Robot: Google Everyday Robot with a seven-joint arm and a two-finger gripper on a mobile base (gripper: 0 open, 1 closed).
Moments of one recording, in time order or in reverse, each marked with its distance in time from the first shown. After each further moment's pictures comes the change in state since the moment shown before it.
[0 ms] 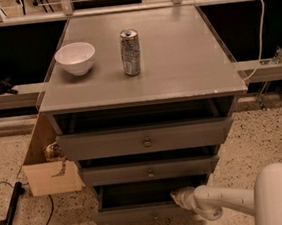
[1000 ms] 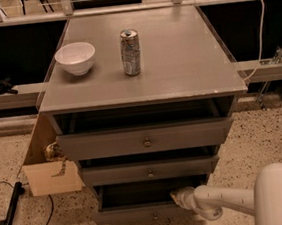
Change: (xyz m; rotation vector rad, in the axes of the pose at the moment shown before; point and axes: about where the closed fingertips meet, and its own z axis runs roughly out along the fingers) arm 0.000 0.000 0.000 0.000 0.000 0.000
